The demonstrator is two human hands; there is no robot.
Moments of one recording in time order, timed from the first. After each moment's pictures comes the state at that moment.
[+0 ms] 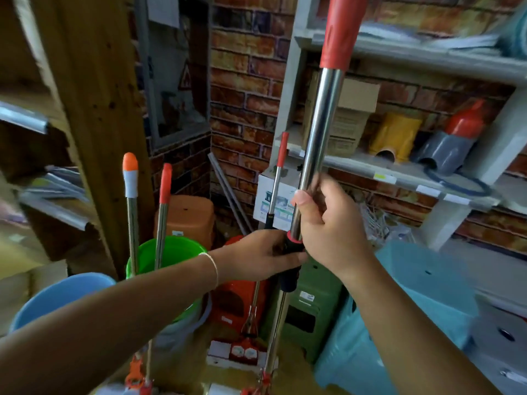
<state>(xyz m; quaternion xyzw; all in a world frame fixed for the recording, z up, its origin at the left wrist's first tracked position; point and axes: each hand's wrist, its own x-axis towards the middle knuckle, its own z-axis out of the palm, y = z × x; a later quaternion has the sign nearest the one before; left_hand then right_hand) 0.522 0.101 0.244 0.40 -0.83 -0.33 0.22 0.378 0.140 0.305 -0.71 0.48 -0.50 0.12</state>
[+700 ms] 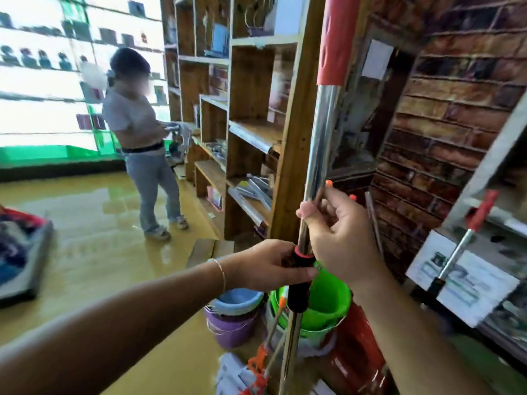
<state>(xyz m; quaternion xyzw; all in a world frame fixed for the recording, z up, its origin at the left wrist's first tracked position) 0.776 0.256 0.254 0.60 -0.70 -0.24 0.31 0.639 0.196 0.306 -0.79 0.21 -0.46 0.34</state>
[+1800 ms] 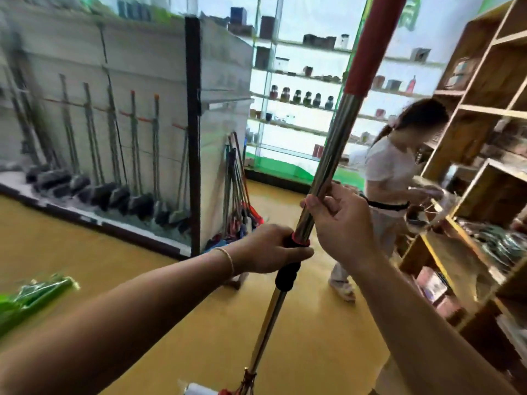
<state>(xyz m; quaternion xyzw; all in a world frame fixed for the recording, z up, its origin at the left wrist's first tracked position) 1.336 0.585 0.257 0.87 -0.30 -0.07 0.39 1.291 0.444 0.310 -0.81 -0.12 -0.26 0.51</state>
